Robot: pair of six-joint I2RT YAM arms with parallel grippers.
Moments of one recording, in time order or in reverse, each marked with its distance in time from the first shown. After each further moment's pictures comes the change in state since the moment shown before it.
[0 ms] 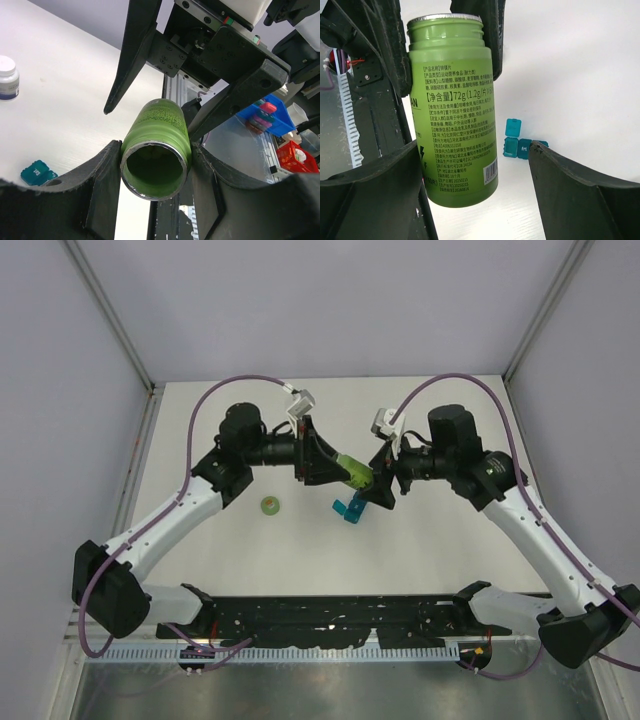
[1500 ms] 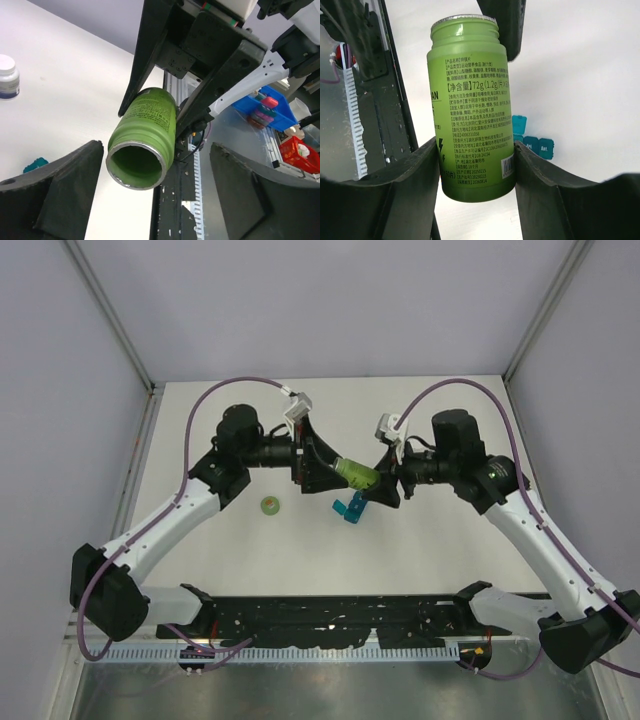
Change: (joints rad) left arm 0.015 -0.020 -0.032 0.017 0.020 0.012; right arm -0.016 -0.019 -0.023 0.000 -0.051 -0.016
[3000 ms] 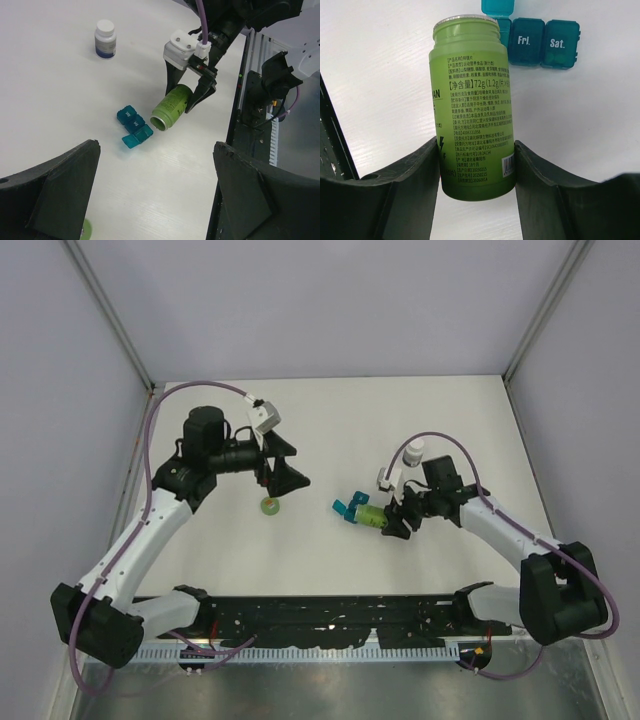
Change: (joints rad) left arm 0.196 -0.145 0.010 -0.448 -0.078 0.496; right arm -0.185 0.125 -0.551 0.258 0.032 -0.343
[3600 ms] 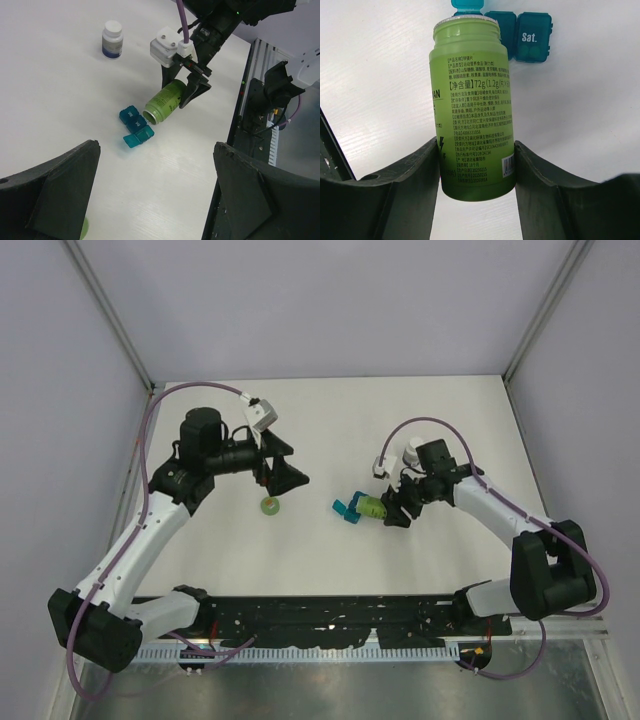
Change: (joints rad) left arm 0.000 -0.026 -0.003 0.000 -0.051 -0.045; right arm 0.000 0.137 0.168 -0.137 0.089 -0.026
